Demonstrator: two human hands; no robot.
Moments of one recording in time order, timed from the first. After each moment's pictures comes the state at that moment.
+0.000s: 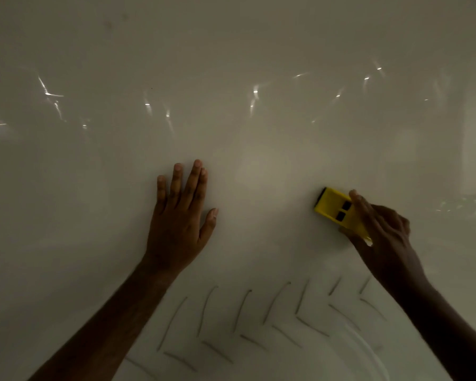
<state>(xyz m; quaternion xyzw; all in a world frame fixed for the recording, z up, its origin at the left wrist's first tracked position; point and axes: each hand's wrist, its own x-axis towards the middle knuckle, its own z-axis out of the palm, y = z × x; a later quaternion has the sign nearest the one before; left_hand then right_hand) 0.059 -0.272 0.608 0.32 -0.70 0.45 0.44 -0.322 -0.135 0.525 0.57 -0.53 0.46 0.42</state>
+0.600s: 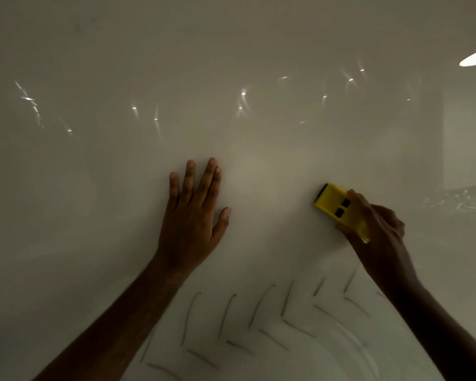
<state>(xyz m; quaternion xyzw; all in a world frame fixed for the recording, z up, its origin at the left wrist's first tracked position) 0.004 -0.260 0.615 0.29 -0.72 0.45 0.43 -0.342 -0.131 0.515 0.53 -0.58 0.52 0.35</state>
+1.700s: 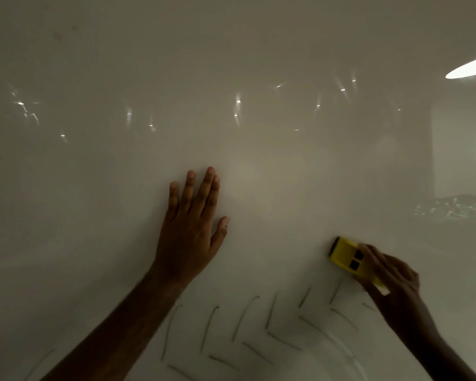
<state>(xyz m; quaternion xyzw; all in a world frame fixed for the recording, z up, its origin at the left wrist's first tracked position) -0.024 -0.257 0.609 0.29 -0.73 0.44 0.43 -0.408 -0.108 0.428 0.56 -0.59 0.48 0.33</state>
